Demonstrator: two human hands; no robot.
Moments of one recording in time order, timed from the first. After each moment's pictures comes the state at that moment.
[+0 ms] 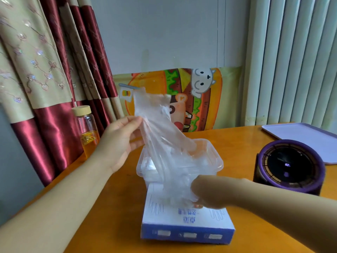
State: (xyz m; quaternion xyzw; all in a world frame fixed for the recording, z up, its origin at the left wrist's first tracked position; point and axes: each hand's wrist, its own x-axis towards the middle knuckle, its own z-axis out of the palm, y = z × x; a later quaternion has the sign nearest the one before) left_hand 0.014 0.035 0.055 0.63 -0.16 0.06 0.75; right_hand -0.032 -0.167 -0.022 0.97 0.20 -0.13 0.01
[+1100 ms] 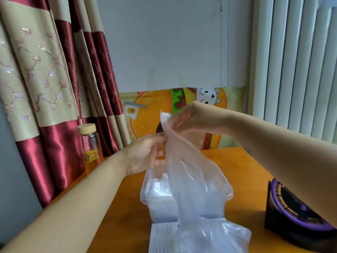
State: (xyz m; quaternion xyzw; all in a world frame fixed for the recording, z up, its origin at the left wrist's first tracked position) left_hand 0.062 0.019 0.077 0.69 -0.23 -0.17 0.66; right_hand 0.028 -0.161 0.142 0.92 0.23 0.09 -0.32
